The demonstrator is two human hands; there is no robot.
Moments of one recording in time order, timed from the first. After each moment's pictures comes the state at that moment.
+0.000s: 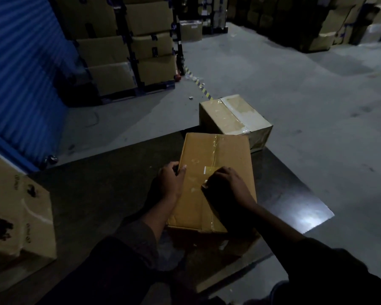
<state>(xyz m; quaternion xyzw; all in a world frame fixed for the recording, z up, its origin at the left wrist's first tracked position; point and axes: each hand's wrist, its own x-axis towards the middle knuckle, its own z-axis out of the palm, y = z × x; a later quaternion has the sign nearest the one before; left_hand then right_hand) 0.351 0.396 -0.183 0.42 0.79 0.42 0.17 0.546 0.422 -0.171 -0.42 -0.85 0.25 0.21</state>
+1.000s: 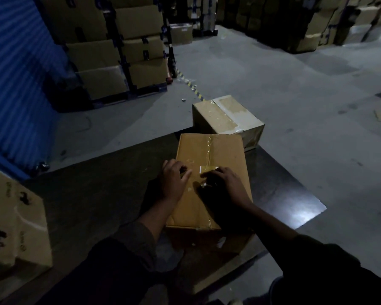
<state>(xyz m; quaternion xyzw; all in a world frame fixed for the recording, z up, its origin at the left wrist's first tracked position) 0.356 0.393 -0.180 0.59 0.73 0.33 0.04 0.550 0.409 -0.167 -0.44 -0.84 0.24 0.22</state>
